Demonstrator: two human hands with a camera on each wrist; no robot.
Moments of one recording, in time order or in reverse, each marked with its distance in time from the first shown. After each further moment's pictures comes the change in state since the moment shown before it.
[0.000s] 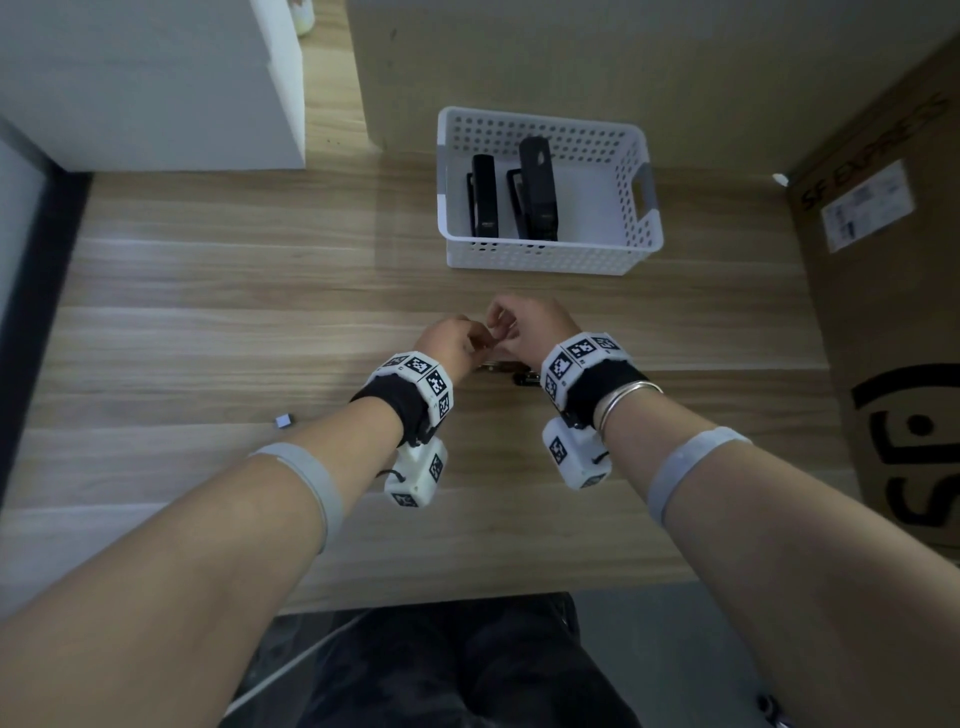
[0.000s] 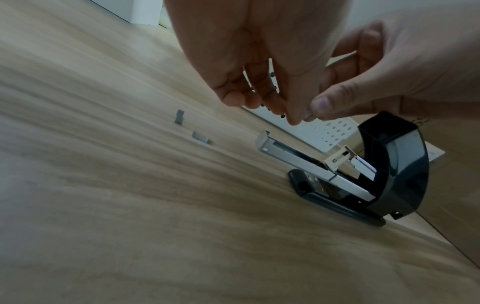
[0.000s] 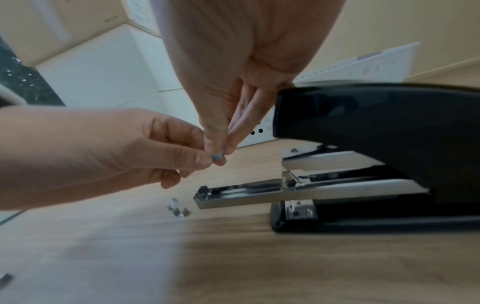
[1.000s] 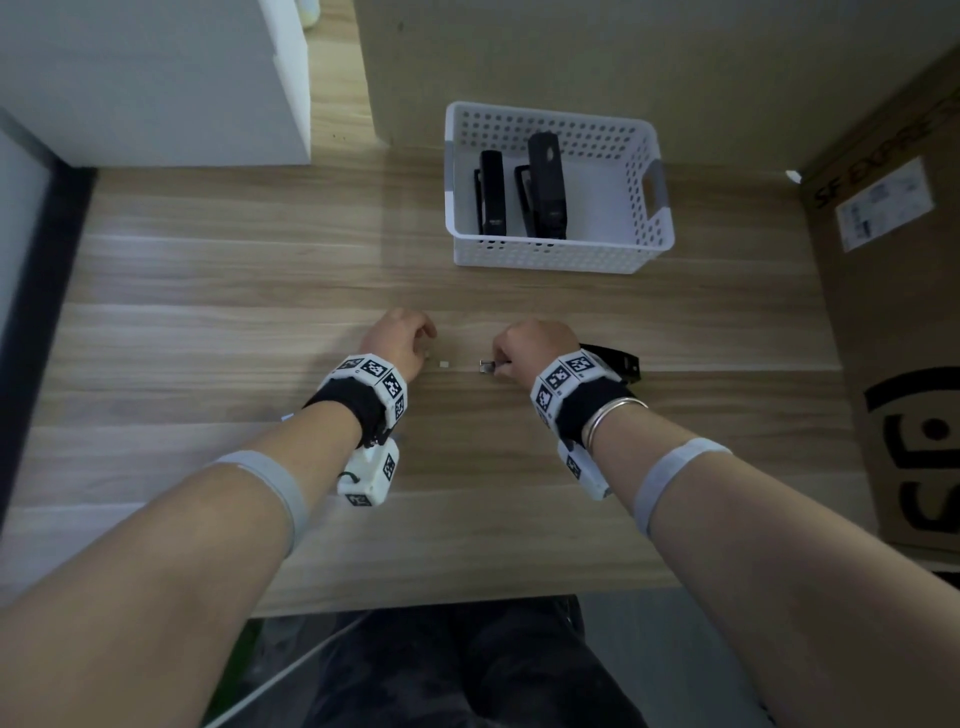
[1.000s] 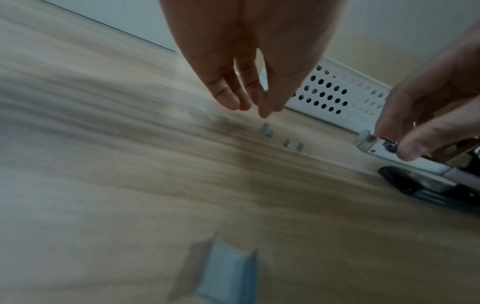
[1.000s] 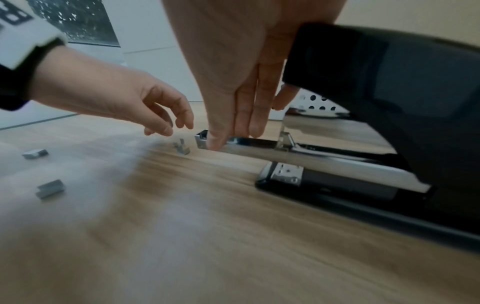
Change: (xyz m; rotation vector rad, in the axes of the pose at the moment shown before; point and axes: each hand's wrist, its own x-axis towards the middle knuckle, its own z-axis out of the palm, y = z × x) left_hand -0.001 -0.065 -0.014 0.119 0.126 -0.085; right_hand 0.003 -0.010 0.013 -0.608 -0.260 0.019
